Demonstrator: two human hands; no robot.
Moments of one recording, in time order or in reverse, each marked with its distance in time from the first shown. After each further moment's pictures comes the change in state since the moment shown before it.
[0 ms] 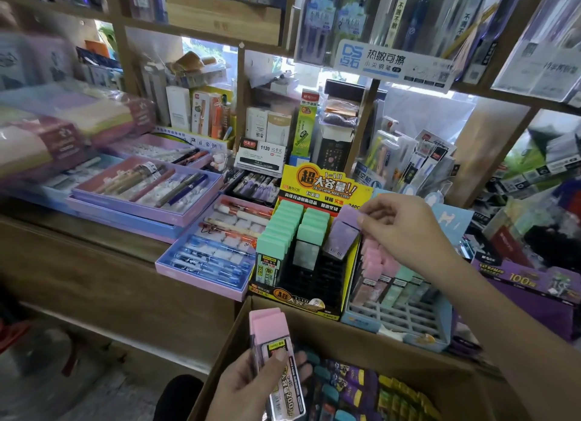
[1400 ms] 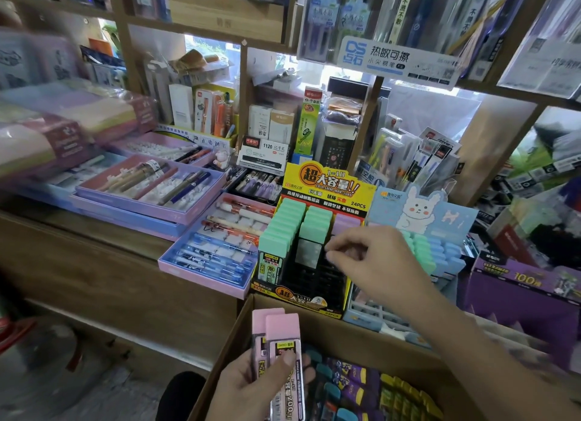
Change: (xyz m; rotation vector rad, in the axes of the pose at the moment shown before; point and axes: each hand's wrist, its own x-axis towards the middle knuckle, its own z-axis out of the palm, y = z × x) left_hand 0.000 0.000 0.001 0.072 -0.001 0.048; right_hand -0.045 -0.021 0.034 -0.036 -0.122 -0.081
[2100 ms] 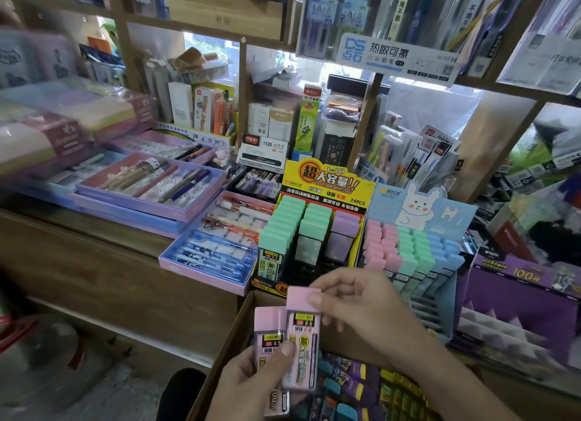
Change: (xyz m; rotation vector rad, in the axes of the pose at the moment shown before) left_hand -0.002 0.004 0.002 0.103 0.031 -0.022; right_hand -0.048 0.002 0.024 0.542 -0.252 0.270
